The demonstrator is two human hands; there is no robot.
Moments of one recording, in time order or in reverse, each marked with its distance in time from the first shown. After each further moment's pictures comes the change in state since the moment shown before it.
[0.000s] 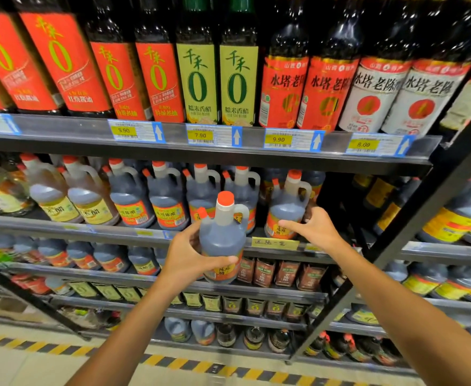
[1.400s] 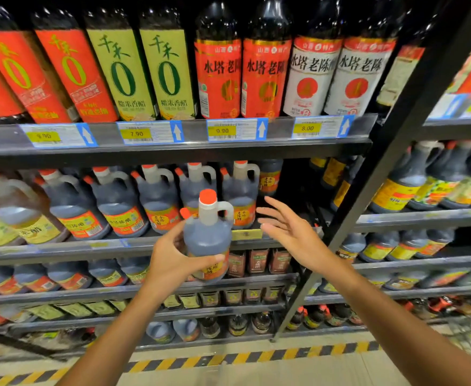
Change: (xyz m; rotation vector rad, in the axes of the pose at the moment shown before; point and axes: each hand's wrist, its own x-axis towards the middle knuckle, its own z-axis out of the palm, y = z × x) left_hand 0.014 -0.008 0.043 -0.014 -0.078 -0.014; right_hand -0.088 -0.026 -0.025 0.162 -0.154 -0.106
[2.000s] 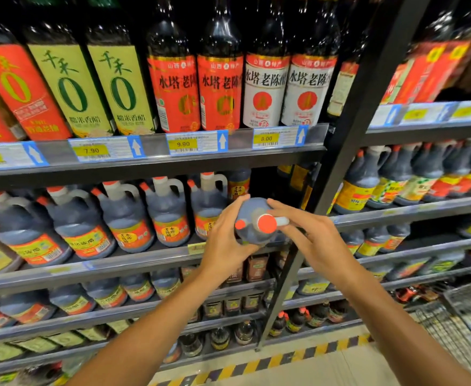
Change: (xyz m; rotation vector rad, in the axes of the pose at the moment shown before) left_hand 0.044 0.033 0.137 0.125 -0.158 0.425; right_hand -0.052 -0.031 -0.058 -0.454 0.284 -0.295
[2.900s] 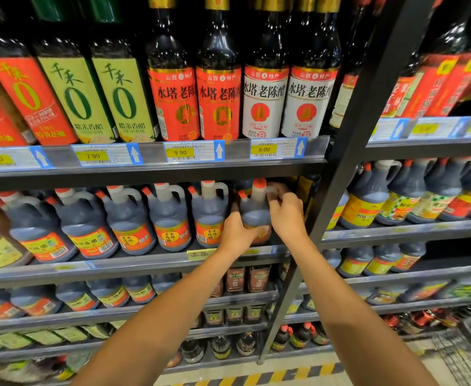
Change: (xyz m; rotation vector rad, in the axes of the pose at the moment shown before) left_hand 0.061 -0.028 0.047 0.082 0.051 -0.491; right_hand 0.095 0.055 0.050 0.040 0.254 0.639
